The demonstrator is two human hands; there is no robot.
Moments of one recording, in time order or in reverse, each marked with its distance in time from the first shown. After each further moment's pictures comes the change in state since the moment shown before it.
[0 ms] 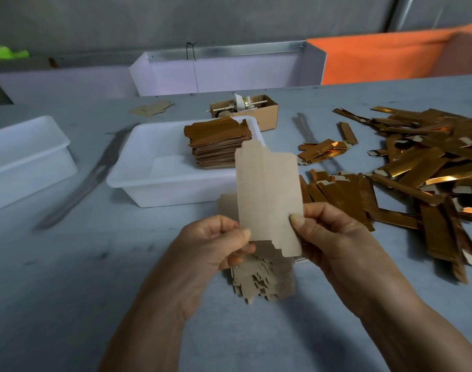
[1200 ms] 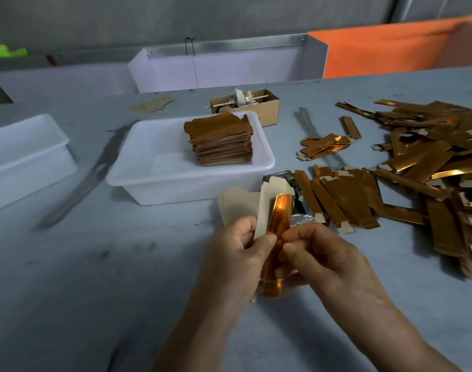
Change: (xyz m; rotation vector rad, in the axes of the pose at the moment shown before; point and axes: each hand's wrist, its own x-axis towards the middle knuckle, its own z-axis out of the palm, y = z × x) left_hand -0.003 -0.012 0.040 0.223 0.096 0.145; right_hand -0.018 0.021 0.008 -0.400 0.027 -0.146
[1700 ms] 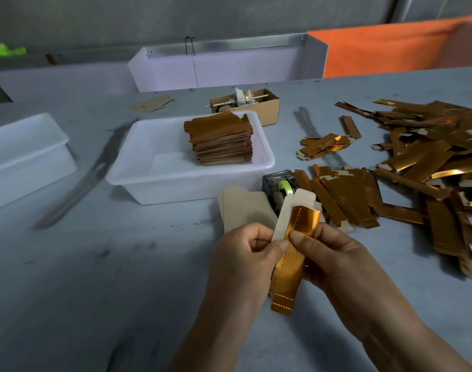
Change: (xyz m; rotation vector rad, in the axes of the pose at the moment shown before) left_hand -0.001 -0.005 0.010 0.164 0.096 0.044; right_hand 0.009 0.011 -0.006 0.405 0.006 0.265
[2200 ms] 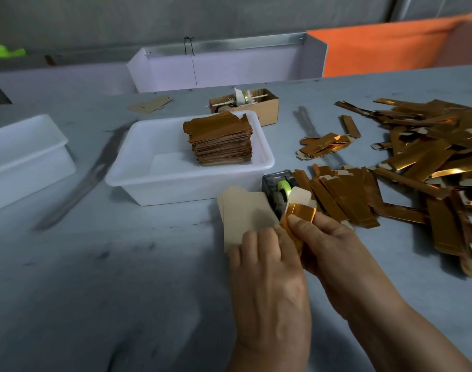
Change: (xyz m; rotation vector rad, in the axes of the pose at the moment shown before) left_hand -0.023 0.000 0.036 0.962 0.312 0.440; right_hand 0.009 -0.012 0.011 0.006 0.050 -0.011
